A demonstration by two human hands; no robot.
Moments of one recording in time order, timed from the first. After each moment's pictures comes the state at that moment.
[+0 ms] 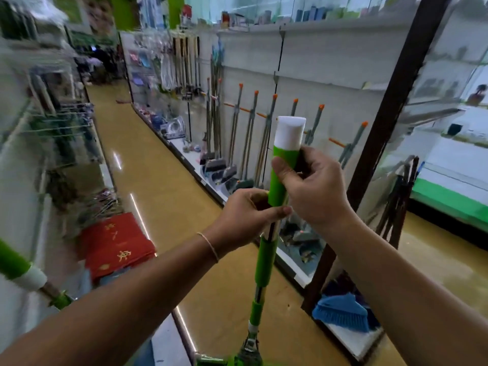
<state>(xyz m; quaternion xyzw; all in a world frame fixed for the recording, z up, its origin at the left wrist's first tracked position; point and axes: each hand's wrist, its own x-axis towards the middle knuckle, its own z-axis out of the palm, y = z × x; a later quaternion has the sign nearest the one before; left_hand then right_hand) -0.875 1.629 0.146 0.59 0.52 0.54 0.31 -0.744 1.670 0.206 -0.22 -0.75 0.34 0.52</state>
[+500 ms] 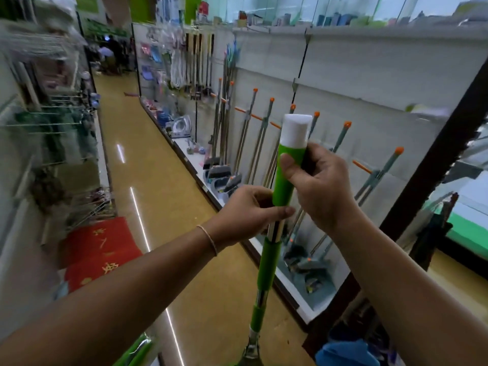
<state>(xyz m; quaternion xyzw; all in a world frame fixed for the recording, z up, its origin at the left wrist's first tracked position) -0.986 1.770 0.154 0.60 0.52 0.52 0.32 -0.851 1.814 0.220 -0.20 -0.77 0.38 0.47</state>
